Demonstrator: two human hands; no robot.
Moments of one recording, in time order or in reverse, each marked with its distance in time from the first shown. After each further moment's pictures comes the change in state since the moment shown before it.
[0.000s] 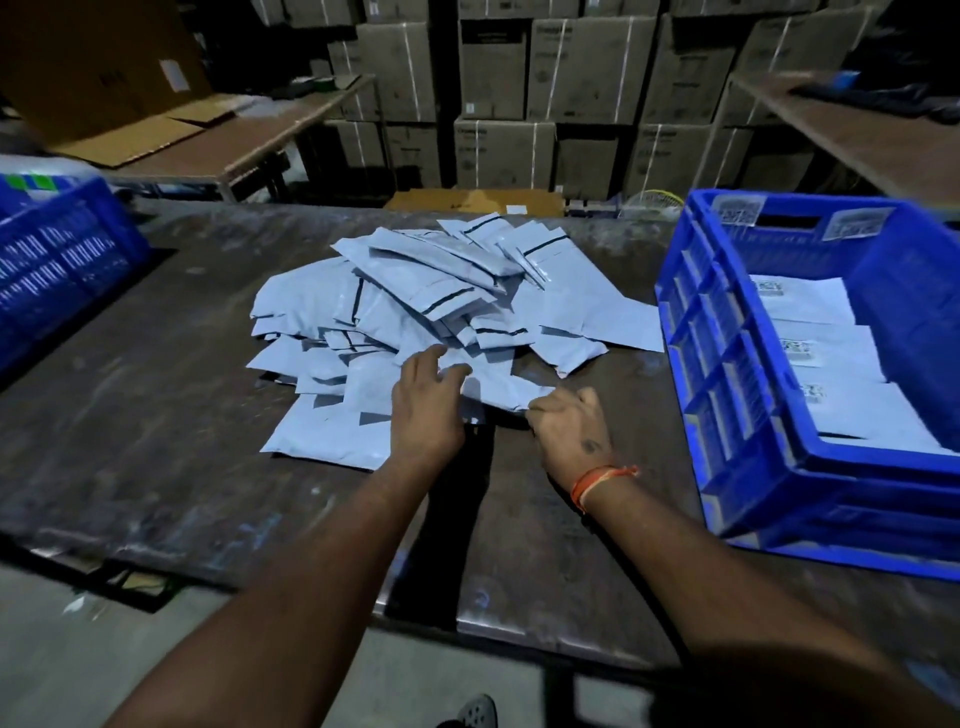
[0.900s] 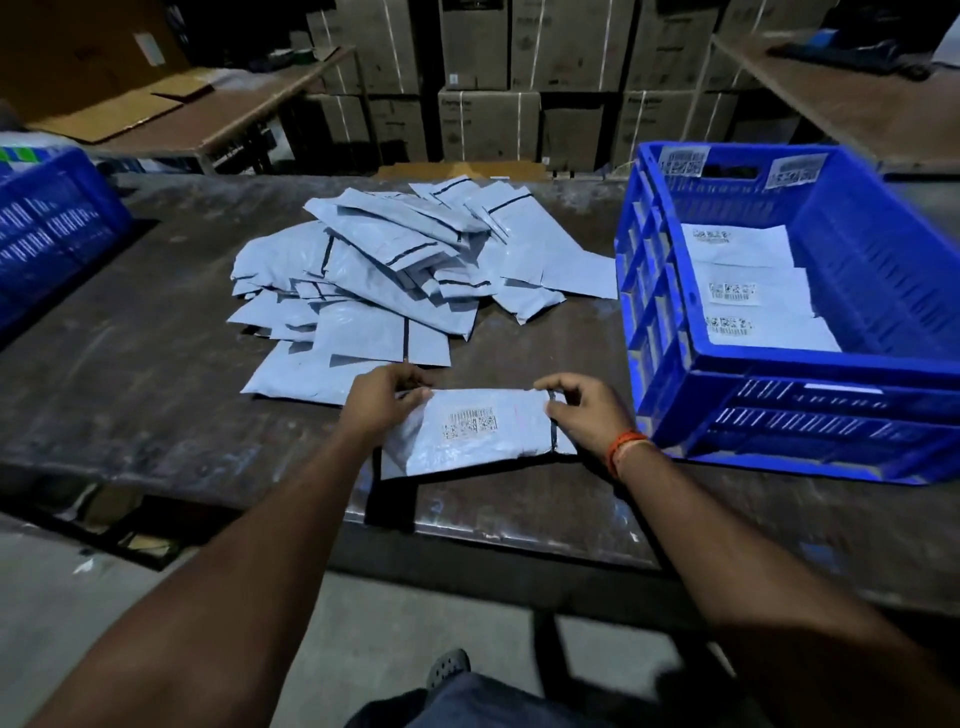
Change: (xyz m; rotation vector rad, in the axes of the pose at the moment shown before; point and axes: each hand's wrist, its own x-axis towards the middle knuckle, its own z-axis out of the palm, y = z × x) left_hand -0.064 -0.011 -0.002 -0.419 -0.211 -0.084; right_hand -0.099 0.046 -0.037 1.080 -0.189 0.611
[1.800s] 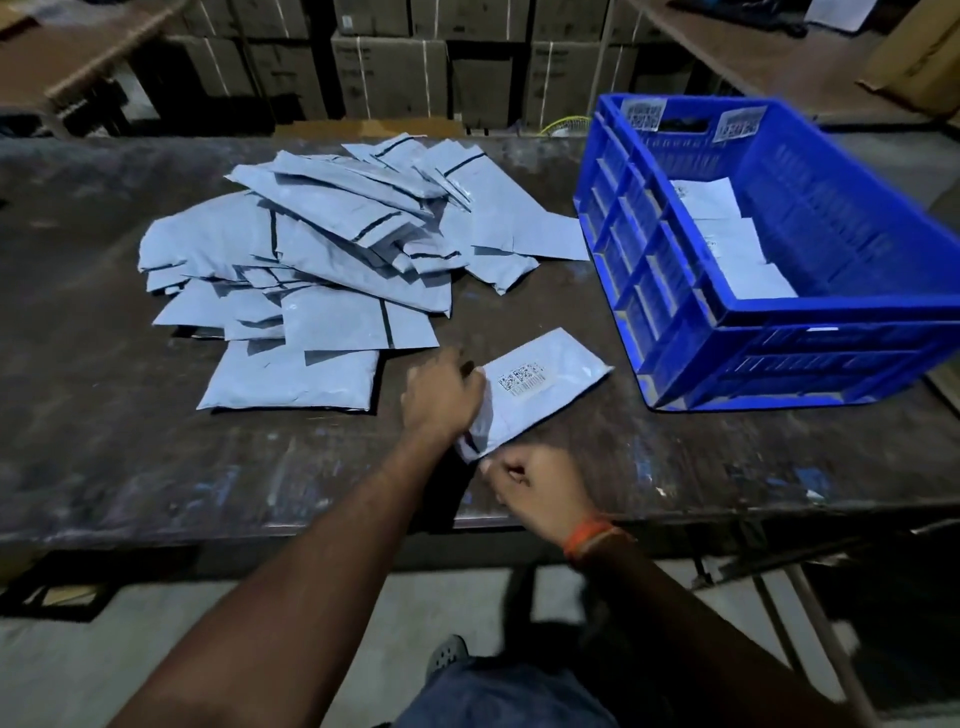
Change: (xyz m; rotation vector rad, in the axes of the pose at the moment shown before) left_hand 0.015 0.030 0.055 0.039 -0.099 -0.078; right_hand -0.102 -0.044 0.107 -0.304 0.022 0.038
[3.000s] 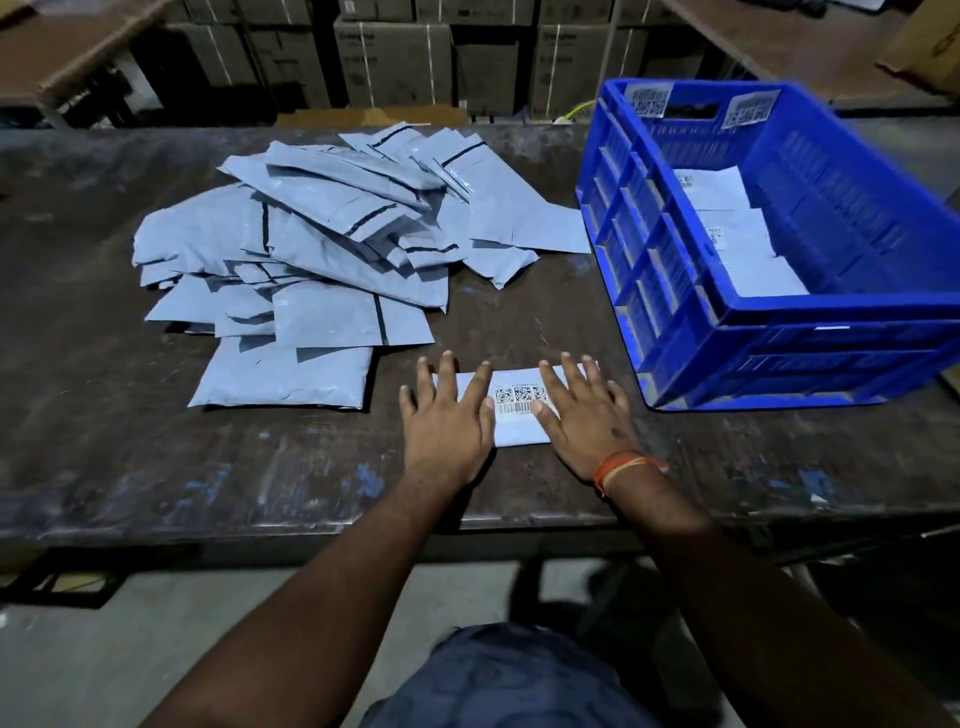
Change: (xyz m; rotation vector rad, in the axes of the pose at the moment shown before) left_hand -0.040 -0.008 0.034 0.457 0.051 0.177; right_hand 0.064 0.068 -0.046 -0.703 0.011 0.031
